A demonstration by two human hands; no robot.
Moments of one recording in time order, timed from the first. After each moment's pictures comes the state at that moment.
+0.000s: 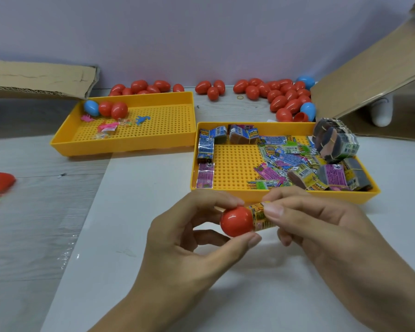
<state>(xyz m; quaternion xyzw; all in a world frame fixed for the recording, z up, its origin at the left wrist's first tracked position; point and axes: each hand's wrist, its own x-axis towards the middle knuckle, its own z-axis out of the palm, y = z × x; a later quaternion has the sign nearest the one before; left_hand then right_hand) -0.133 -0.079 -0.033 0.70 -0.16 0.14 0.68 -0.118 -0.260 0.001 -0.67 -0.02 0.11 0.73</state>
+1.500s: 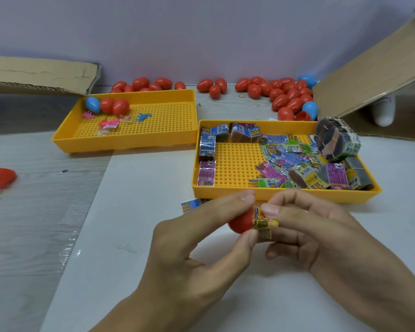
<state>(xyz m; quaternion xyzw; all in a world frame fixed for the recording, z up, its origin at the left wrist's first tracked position) -0.138 -0.081 -0.030 0.78 -0.22 0.24 0.54 -0.115 -0.257 0.001 -0.58 0.05 0.22 0.78</state>
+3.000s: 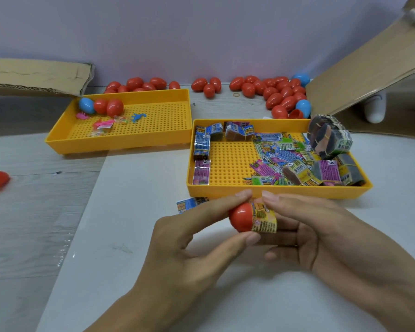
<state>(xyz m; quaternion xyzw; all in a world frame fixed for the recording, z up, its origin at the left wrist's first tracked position) -0.135 -0.080 -0.036 0.75 -0.19 0.15 0.61 -0.112 -0.263 0.007 -0.56 0.04 0.30 0.77</state>
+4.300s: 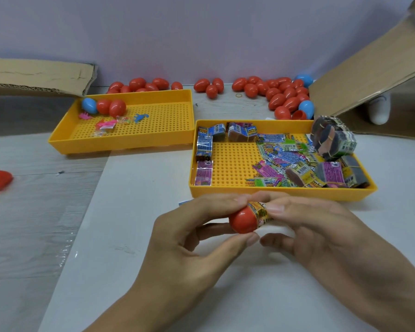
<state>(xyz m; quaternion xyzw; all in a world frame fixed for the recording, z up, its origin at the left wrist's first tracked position) -0.132 -0.080 -0.039 0.69 -0.20 0.12 0.69 -0.115 -0.261 0.004 -0.58 0.04 0.24 0.77</state>
